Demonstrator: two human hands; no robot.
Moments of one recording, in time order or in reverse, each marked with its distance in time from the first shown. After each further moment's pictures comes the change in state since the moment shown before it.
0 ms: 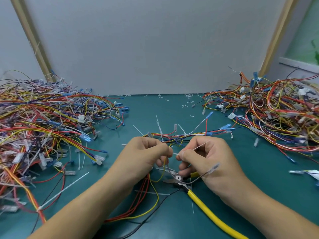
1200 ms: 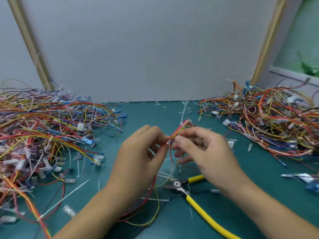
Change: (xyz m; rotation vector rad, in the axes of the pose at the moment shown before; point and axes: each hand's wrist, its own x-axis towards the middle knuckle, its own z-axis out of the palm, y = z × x) left_hand -0.004 0.002 -0.001 0.457 0.324 0.723; right_hand 0.008 -0.021 0.001 -0.031 0.040 -0.136
